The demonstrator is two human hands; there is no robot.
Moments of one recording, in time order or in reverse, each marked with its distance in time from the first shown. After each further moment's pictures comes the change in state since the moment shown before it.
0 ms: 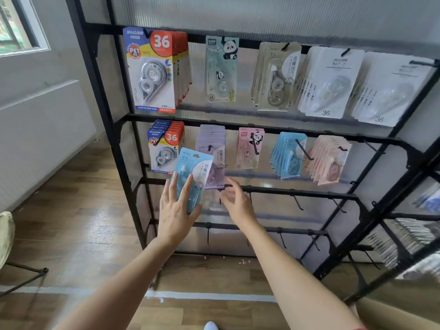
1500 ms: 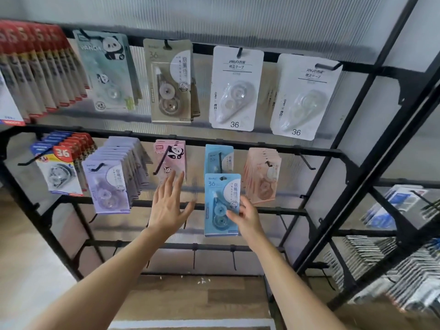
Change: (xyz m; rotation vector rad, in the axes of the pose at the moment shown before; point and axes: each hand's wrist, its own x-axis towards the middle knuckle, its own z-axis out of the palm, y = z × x) left_hand 0.098 0.178 0.153 0.117 -0.234 -0.016; right_hand 0.047 0.155 -0.219 0.528 -0.010 0.168
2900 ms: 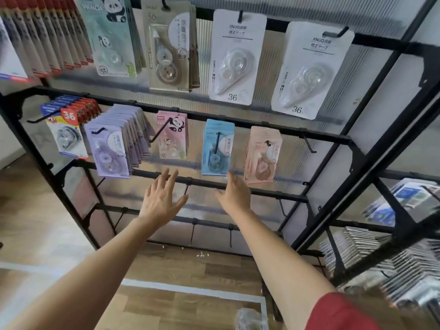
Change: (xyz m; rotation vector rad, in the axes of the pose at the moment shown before) left_hand -0.051 0.020 0.010 0.005 -0.106 -0.179; right_hand 0.026 0.015 -0.002 -1.153 0.009 -0.127
